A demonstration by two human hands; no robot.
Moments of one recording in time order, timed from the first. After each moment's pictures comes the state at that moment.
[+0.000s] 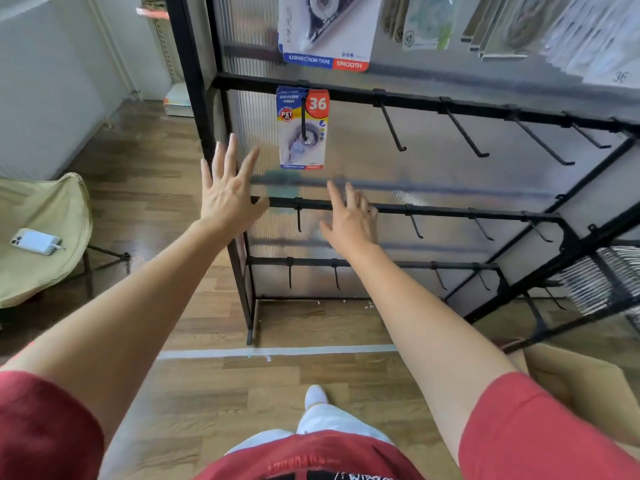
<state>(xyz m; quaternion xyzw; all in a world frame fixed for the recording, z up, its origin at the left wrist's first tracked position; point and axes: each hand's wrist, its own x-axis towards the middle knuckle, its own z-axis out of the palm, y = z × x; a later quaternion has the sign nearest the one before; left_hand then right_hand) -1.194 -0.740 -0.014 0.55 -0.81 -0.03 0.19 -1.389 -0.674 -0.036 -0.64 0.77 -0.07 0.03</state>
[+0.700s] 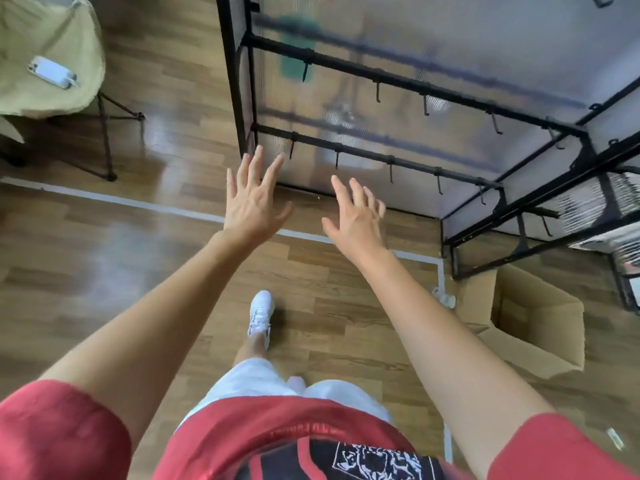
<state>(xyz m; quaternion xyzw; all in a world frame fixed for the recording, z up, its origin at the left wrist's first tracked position) -1.222 -0.444 -0.131 0.61 -0.76 -0.15 0.14 -1.397 -0.403 -0.113 -0.68 0.72 -0.02 0.13</state>
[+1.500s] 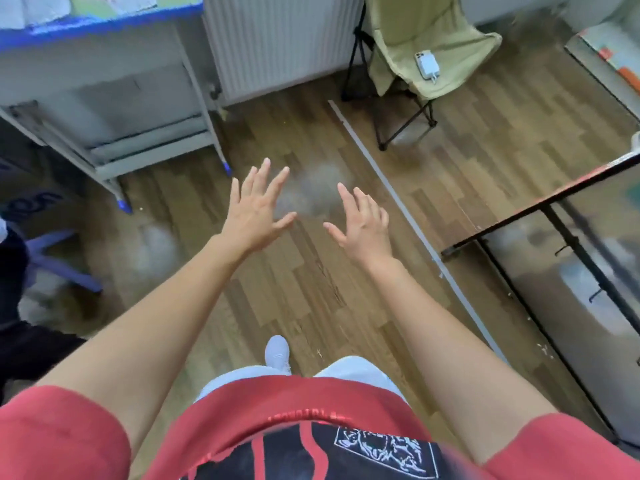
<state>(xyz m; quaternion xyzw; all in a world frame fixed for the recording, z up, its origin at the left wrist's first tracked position) -0.808 -0.117 -0.135 0.88 -0.44 -0.12 0.11 -0.953 -0.243 -0.135 -0.92 0.34 0.05 0.18</state>
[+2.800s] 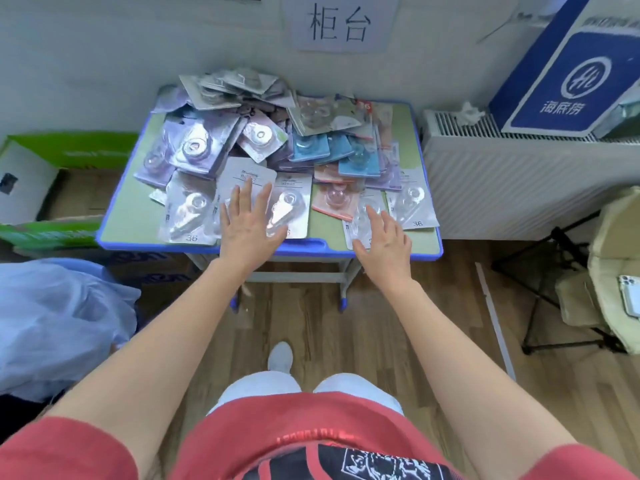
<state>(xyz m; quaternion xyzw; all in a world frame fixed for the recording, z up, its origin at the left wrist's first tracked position) -0.220 -0.056 -0.111 0.98 -0.11 -0.05 0.16 -0.296 -0.267 -0.124 -0.97 0.18 0.02 0.19</state>
